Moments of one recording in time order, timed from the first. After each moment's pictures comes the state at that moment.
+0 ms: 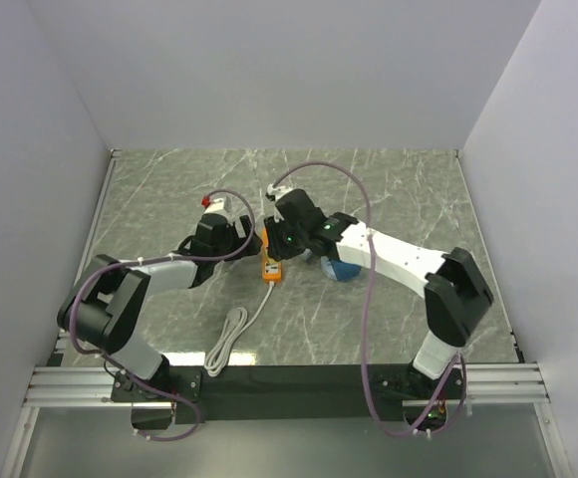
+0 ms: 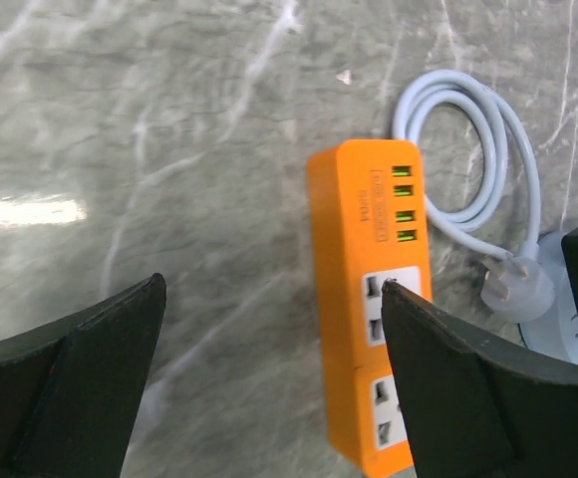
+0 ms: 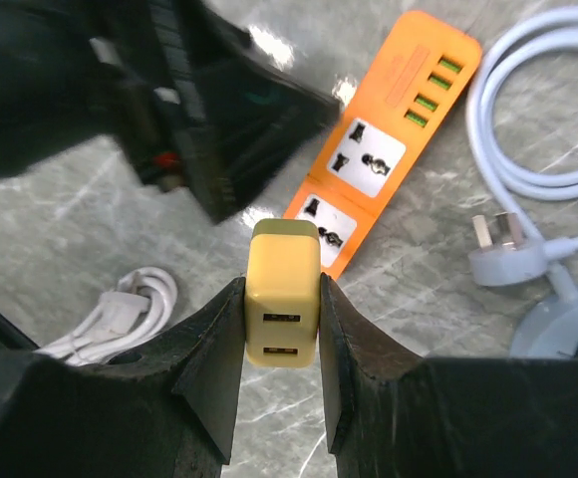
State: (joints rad) left arm -0.45 1.58 0.67 0.34 -0.02 -0.58; right arm 0.82 1.66 1.28 -0.40 -0.02 0.36
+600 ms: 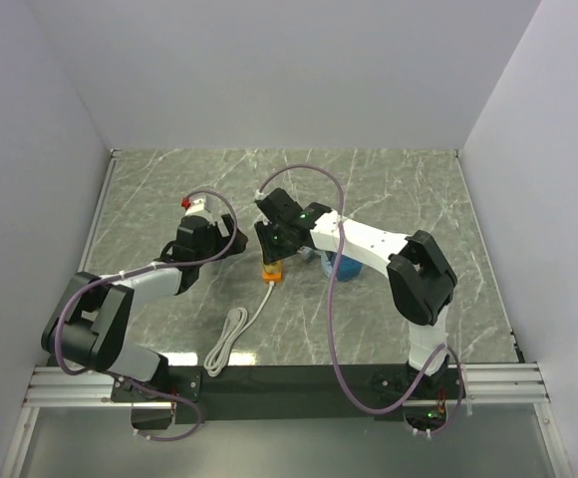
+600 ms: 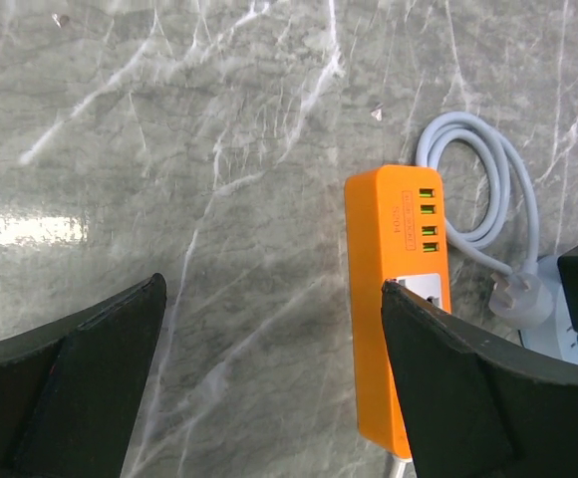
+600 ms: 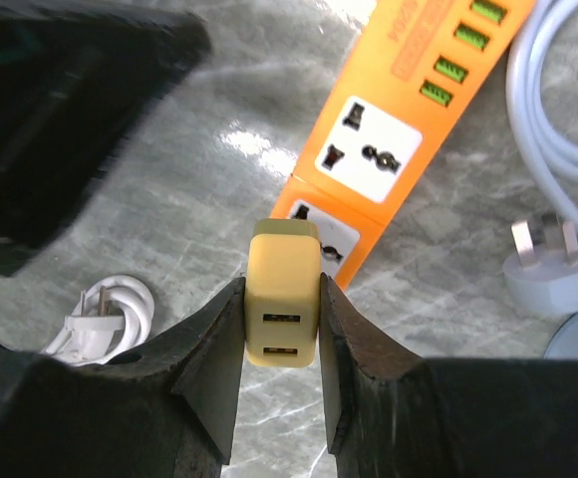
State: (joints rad) left arm -0.36 1.46 0.58 0.36 0.00 -0.57; right arm 0.82 1.91 1.50 -0.59 -0.04 0.39
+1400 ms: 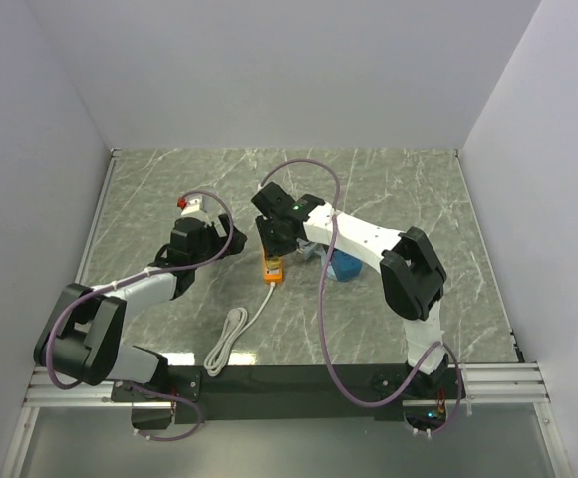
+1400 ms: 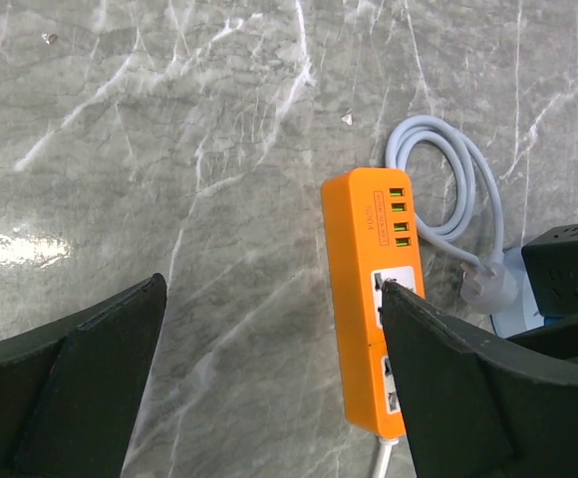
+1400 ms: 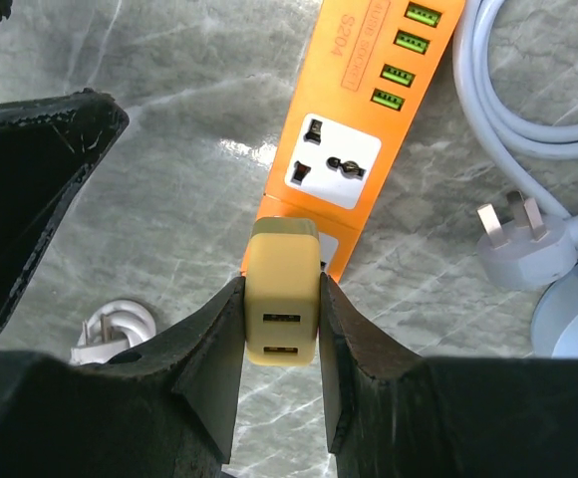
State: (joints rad) left arm -0.34 1.38 0.54 0.38 0.04 -0.56; right arm 0.83 1.98 1.63 -0.74 0.05 0.48
